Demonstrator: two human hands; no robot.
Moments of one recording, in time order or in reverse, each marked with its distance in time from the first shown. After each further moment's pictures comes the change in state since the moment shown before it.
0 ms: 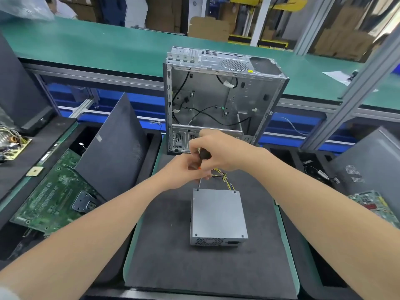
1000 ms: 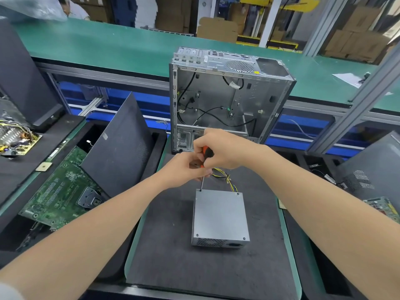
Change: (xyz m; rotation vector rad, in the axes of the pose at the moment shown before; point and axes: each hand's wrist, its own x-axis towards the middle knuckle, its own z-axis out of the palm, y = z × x) left_hand 0.001 0.000 -0.002 -0.007 0.071 0.026; right_hand 0.005 0.002 -0.008 0.004 -0.020 -0.024
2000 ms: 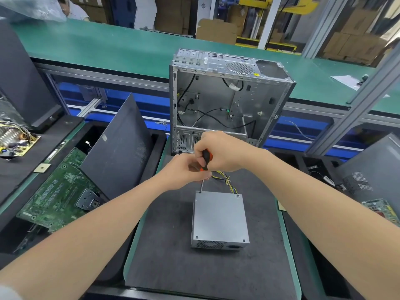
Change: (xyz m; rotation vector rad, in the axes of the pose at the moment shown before) left_hand -0.003 0.002 -0.002 0.065 0.017 -0.016; right_hand 0.001 -0.004 0.001 0.021 -0.011 0.010
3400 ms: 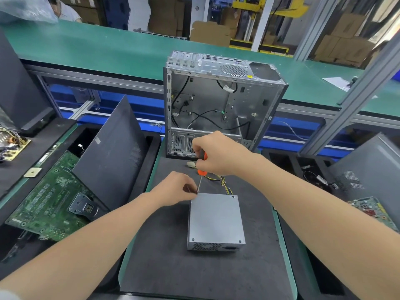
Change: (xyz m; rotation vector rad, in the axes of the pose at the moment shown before) left_hand 0.001 -0.055 0.019 0.458 -0.087 -0.030; right_hand -0.011 -0.011 0.001 -0.055 0.108 0.164
